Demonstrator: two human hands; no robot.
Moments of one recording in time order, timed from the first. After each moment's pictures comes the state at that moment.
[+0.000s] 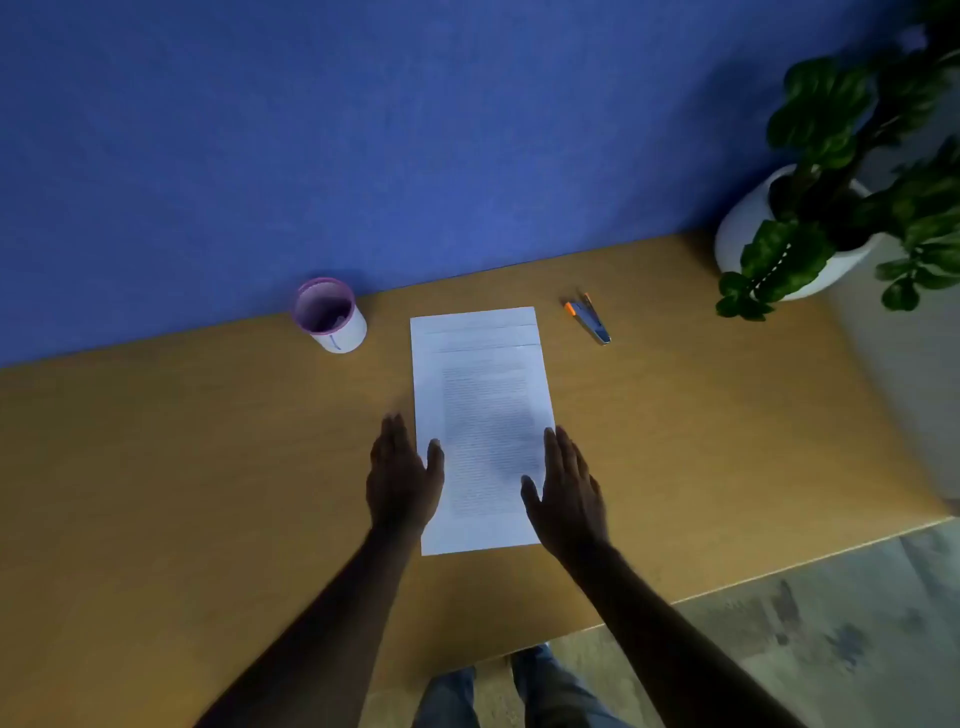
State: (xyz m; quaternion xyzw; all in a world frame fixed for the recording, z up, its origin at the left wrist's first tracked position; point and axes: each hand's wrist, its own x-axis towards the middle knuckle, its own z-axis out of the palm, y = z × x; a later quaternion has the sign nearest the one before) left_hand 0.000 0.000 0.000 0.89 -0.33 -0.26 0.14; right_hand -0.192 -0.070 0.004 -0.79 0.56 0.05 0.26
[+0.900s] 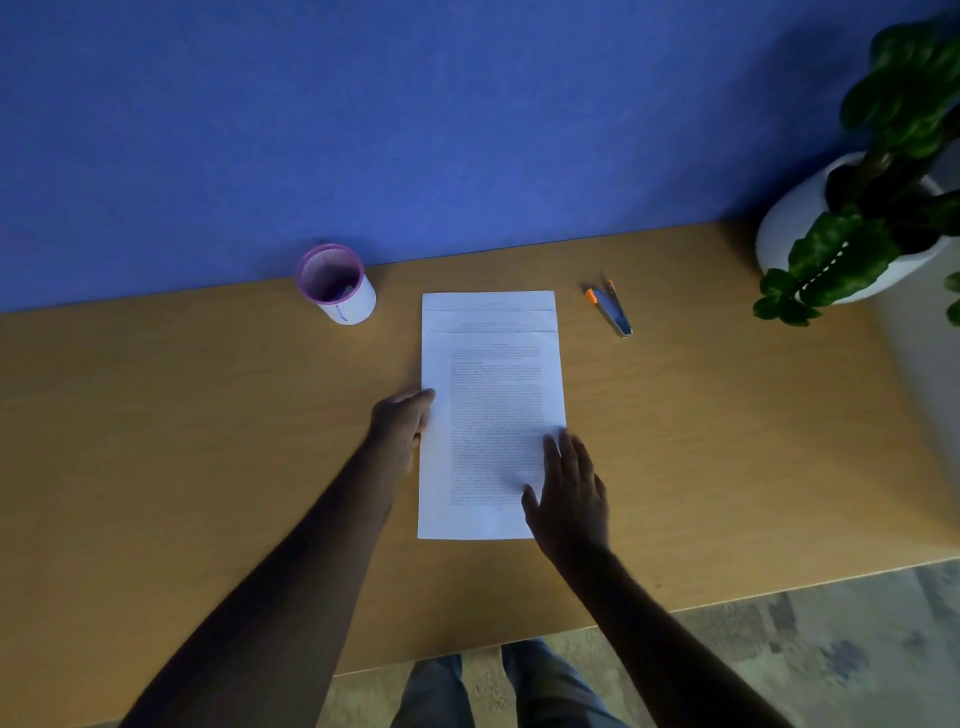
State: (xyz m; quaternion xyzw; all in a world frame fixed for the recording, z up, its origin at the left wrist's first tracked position) left_hand 0.038 -0.052 -0.001 0.77 0.07 -0.48 0.42; right_hand -0.199 -0.067 -0.021 -0.81 0.53 0.11 0.21
